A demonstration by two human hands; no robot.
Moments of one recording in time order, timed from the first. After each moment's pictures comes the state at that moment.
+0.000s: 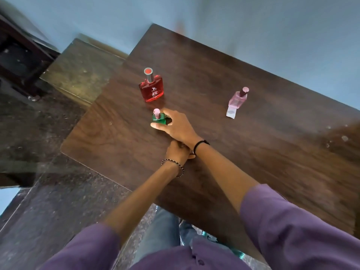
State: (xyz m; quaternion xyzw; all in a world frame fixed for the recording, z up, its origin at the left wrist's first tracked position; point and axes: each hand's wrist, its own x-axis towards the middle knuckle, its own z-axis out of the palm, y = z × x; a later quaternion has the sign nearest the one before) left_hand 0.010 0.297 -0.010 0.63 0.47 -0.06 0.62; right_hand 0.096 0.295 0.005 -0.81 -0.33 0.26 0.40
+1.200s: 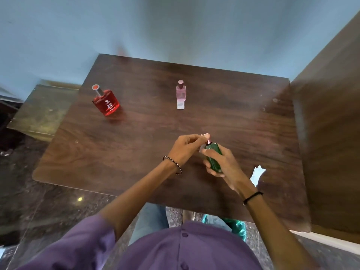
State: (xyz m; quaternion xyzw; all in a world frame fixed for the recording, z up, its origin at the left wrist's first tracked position) left_hand 0.006 0.173 0.051 0.69 0.10 -0.16 0.70; right_hand -0.001 0.007 0.050 -0.64 0.04 0.31 0.71
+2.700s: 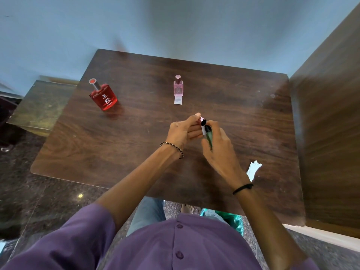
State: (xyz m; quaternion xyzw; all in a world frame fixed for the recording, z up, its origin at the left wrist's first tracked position) left_hand 0.020 0.161 0.086 0.50 0.26 -0.11 0.82; right_hand 0.000 0.019 0.072 -0.92 -0.15 0.01 0.37
